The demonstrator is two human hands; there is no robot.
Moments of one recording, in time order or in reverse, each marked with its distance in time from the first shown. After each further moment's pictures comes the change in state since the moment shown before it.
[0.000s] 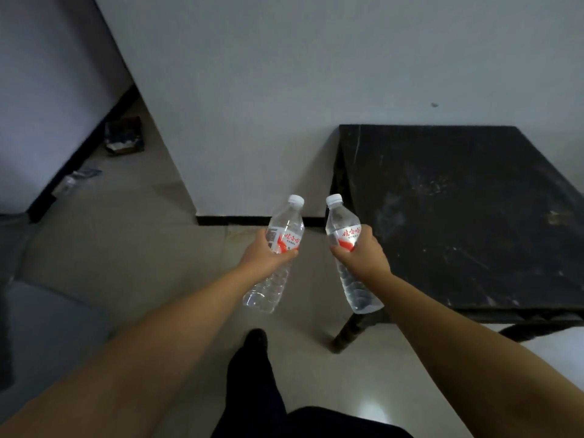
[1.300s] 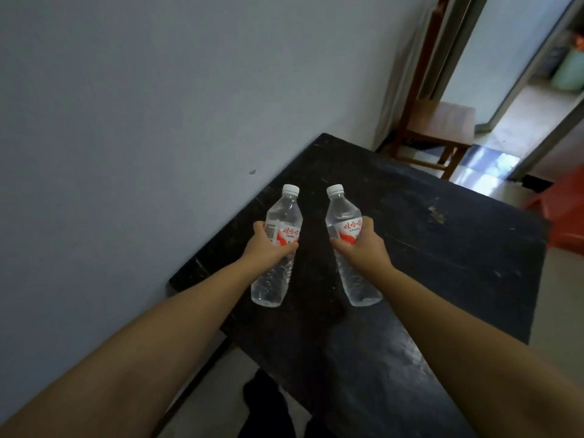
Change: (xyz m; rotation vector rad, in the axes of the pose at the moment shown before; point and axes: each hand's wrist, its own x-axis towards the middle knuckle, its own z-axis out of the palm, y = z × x) left_hand 0.439 0.354 0.236 0.364 -0.700 0.351; right_hand 0.354 0.071 -0.207 0.391 0.649 0.572
